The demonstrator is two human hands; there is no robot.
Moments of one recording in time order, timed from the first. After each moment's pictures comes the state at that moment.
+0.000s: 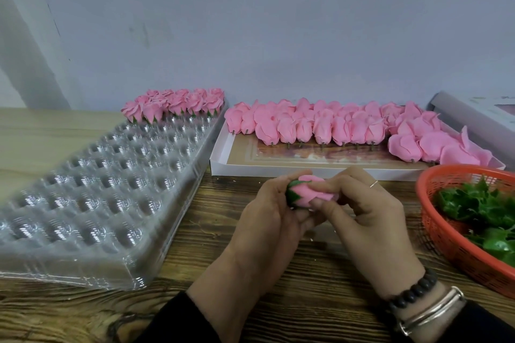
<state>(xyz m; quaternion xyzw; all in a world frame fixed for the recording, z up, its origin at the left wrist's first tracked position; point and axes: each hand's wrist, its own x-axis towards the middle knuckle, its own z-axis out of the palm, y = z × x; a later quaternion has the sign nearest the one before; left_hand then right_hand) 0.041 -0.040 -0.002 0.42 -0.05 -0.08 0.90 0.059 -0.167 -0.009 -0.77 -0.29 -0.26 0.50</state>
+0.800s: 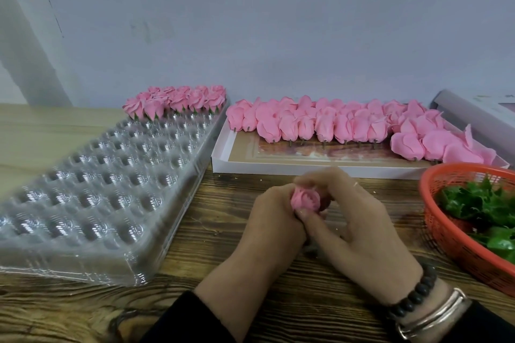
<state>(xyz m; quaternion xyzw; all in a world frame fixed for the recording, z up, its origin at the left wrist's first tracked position) 0.037 -0.039 -0.004 0.82 -0.06 0.11 0.56 0.048 -0.162 0.004 -0.78 -0.40 -0.22 0.44</state>
